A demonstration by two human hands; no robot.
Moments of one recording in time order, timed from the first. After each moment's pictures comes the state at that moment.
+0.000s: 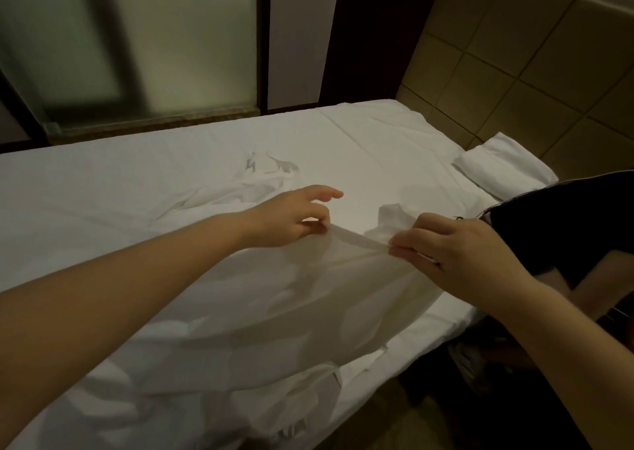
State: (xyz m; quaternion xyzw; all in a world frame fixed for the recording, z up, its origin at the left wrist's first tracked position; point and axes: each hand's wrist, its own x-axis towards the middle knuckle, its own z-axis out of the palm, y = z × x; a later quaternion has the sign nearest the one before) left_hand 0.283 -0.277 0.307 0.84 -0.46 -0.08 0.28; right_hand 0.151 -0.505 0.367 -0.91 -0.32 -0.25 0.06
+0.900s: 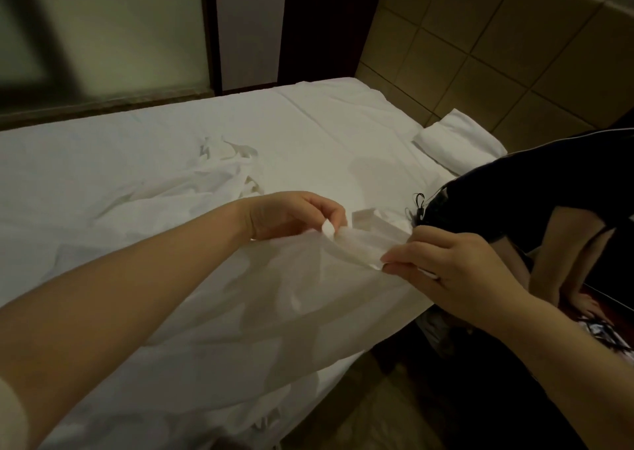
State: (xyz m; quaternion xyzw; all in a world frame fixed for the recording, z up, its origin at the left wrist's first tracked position) left_hand 0.276 -0.341 0.308 0.53 -0.37 -0.54 0.55; right_hand 0.109 -0.530 0.359 -0.93 -0.27 -0.22 0.11
